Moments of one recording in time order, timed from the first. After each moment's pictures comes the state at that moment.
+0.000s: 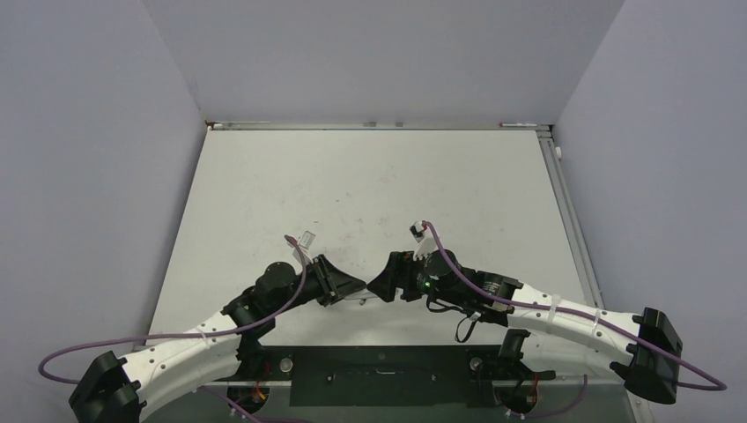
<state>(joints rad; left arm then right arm) -0.84 0.72 0.22 0.24 0.18 -1.32 1.09 0.97 0.62 -0.14 0.06 0.85</state>
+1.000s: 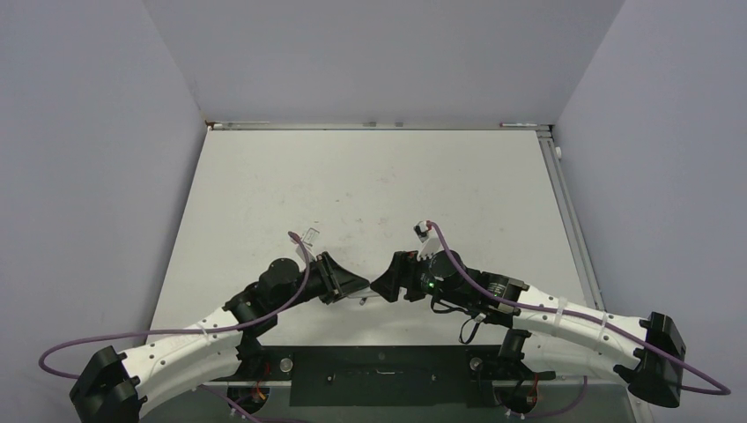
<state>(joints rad) -0.86 0.76 0.27 0.20 0.17 -1.30 1.09 0.93 0.62 -0.17 0.07 0.83</state>
